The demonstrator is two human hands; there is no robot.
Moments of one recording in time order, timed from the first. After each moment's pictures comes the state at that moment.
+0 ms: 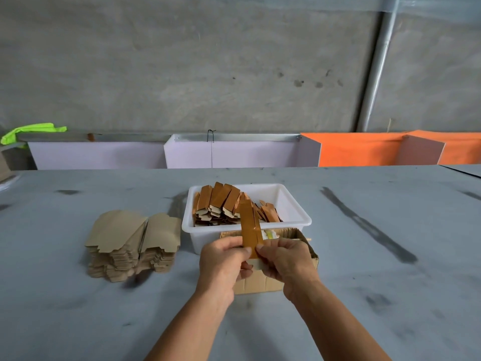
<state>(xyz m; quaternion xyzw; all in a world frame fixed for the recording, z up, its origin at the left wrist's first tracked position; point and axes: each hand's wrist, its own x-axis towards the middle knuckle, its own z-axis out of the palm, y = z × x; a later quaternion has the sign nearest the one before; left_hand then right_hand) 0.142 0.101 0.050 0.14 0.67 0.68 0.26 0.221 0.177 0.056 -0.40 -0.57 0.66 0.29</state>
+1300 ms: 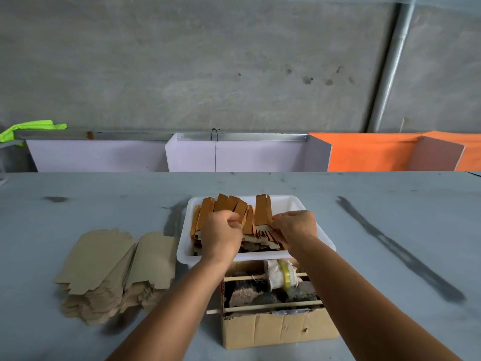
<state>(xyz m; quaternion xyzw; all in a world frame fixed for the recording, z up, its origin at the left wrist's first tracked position) 0.039 0.188 0.061 0.29 0.80 0.53 0.01 0.117 0.294 0.075 -0.48 -0.57 0.58 0.32</state>
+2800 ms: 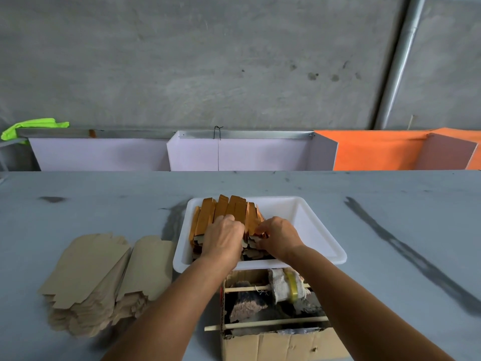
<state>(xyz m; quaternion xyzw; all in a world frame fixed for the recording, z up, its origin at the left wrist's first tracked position) 0.002 0.217 0.033 0.48 0.86 0.09 -0.15 0.084 0.326 0.029 -0.31 -0.92 0.20 0.16</state>
